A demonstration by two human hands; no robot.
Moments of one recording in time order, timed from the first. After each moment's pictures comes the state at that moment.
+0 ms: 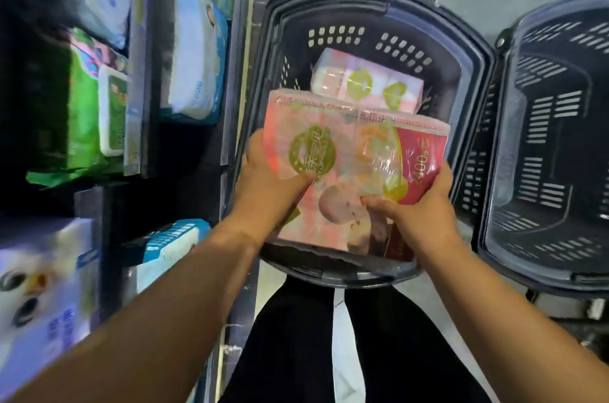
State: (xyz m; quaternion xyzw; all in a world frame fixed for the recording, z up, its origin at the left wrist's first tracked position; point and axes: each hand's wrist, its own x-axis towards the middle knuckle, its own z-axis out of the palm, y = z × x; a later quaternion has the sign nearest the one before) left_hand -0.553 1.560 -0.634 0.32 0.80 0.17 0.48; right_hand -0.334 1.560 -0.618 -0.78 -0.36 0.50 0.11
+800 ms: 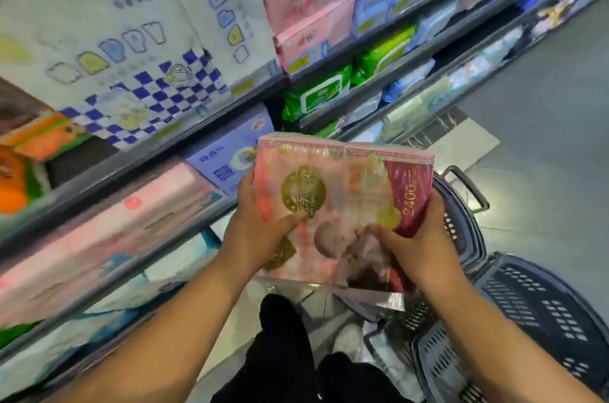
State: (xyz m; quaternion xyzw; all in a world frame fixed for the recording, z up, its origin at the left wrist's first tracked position) left_hand -0.505 1.336 -0.277 0.07 0.85 0.45 0.26; right_hand -0.354 1.524 -0.287 -0.41 -0.75 0.51 0.07
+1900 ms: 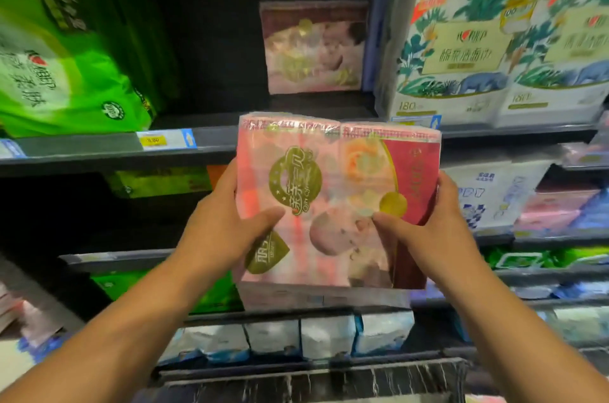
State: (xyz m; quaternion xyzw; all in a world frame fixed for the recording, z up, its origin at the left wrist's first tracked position) left_hand -0.471 0.881 0.011 0.03 0.87 0.47 -0.12; right_hand -0.463 1.147 -0.012 -0.06 -0.83 0.53 0.16
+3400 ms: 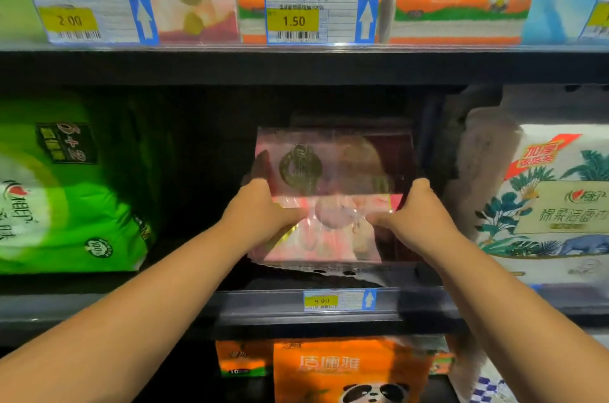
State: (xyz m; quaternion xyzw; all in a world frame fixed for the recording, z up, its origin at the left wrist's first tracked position) left_hand -0.750 0.855 0.111 0.00 0.92 0.36 -0.14; right_hand -0.725 1.082 0.118 -0.08 -0.92 0.36 0.13
